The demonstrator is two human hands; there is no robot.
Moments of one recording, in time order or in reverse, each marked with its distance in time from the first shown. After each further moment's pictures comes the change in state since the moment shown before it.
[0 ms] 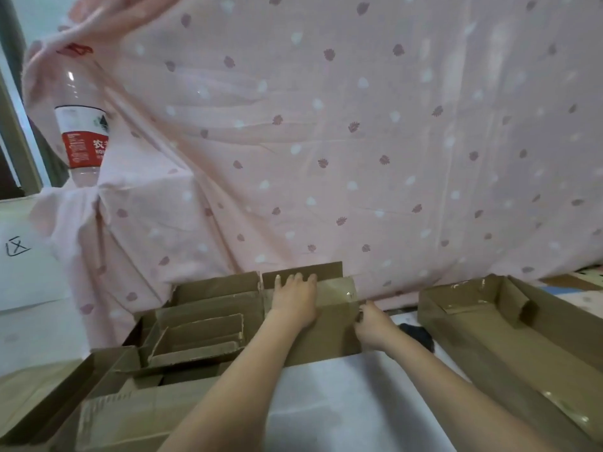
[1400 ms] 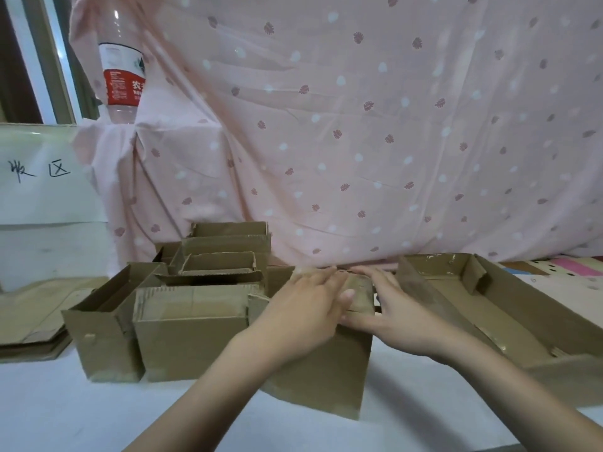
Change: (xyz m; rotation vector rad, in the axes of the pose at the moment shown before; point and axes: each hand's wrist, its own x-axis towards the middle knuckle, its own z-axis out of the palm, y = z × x) left_hand -0.222 0.044 -0.063 -0.346 0.149 0.259; right_hand -0.232 -0.038 -0.059 -0.012 -0.088 -0.367
